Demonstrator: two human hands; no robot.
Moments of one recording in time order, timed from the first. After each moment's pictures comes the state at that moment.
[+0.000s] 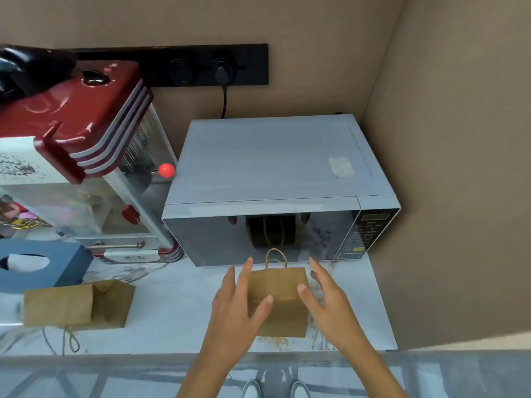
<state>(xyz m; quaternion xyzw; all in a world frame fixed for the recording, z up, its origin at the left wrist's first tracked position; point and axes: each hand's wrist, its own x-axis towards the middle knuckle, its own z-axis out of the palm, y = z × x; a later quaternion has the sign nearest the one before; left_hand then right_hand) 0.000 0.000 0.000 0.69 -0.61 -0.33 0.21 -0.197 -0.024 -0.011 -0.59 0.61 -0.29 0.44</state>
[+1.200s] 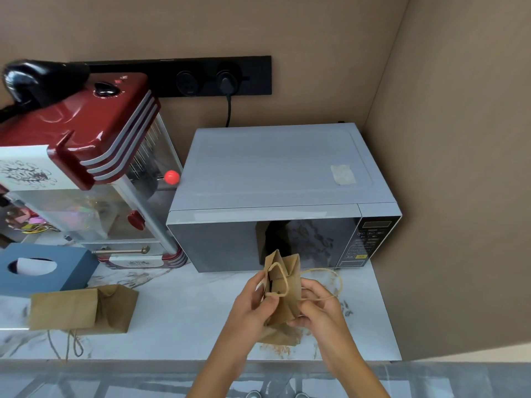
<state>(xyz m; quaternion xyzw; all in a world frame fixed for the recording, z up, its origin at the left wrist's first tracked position) -0.019 -0.008 0.036 0.58 -0.37 -0.63 0.36 -0.177 -0.018 0.007 -0.37 0.50 -0.43 0.65</state>
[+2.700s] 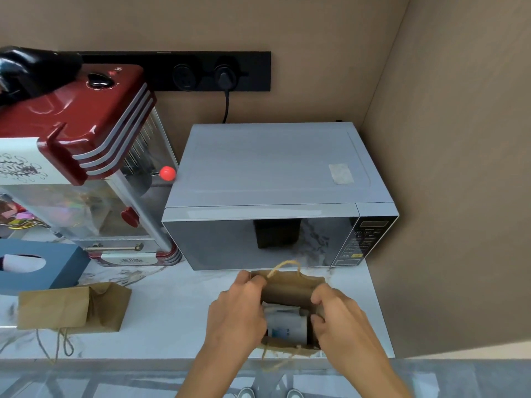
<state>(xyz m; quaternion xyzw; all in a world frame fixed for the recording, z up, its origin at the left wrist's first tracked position) -0.023 -0.016 0.073 0.73 -0.64 -0.22 0.04 -0.190 0.001 0.081 -0.67 0.69 -0.07 0.27</state>
